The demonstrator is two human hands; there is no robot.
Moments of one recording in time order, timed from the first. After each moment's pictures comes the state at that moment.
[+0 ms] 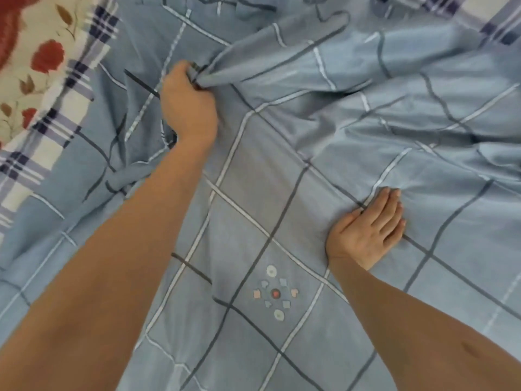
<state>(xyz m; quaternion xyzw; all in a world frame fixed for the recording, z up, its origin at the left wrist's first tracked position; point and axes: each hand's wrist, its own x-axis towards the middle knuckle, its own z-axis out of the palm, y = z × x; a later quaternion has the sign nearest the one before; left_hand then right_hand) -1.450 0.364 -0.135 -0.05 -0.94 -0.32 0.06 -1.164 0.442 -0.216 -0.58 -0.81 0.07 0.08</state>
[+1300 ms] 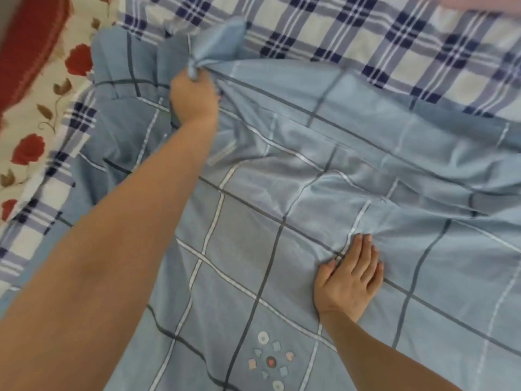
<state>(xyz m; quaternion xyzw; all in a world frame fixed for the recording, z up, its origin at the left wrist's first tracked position) -1.537 0.486 -0.130 0.04 -0.88 -0.47 -0.07 -1.169 0.443 -0.202 -0.58 -0.81 0.09 0.02</state>
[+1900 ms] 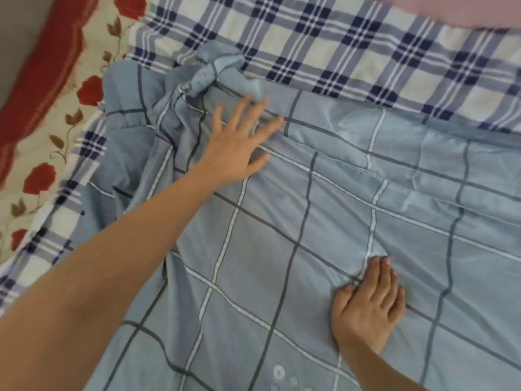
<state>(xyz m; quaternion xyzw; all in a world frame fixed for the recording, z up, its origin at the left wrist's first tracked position) -1.530 0.464 -0.158 -0.61 -0.80 0.03 0.01 -1.180 0.446 -0.210 -0.57 -0.81 0.07 0.07</state>
